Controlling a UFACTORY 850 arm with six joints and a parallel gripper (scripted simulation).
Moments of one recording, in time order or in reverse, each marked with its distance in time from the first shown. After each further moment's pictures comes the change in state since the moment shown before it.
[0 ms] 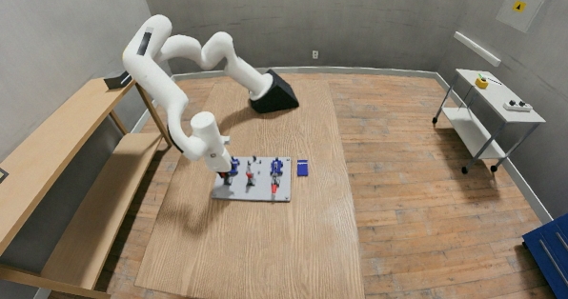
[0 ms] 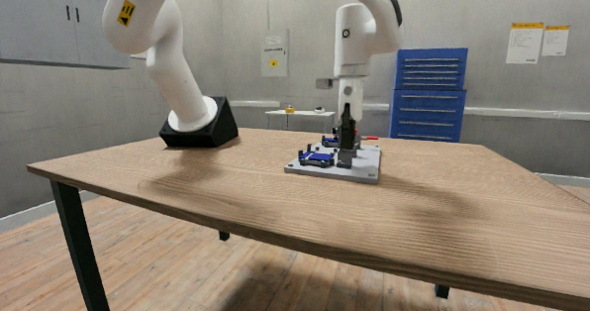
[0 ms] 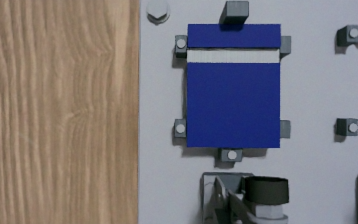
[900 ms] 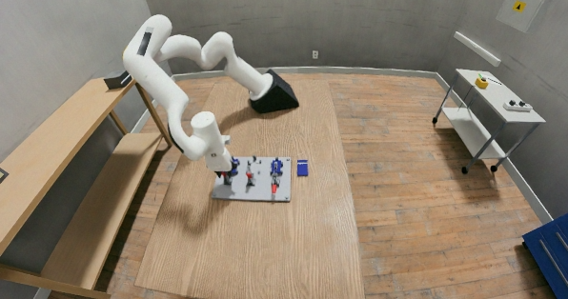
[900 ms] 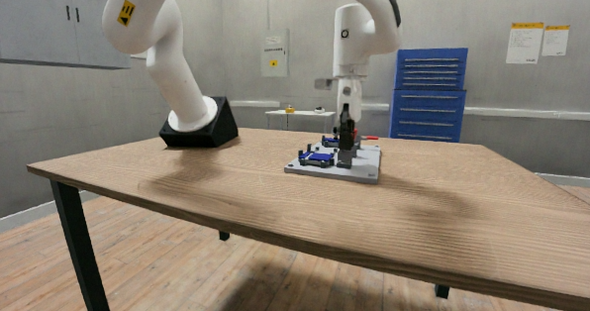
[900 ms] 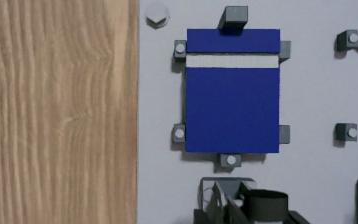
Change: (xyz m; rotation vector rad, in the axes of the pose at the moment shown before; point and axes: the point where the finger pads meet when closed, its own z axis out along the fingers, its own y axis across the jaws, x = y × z) arm 0.003 0.001 0.001 -0.001 0.002 -0.001
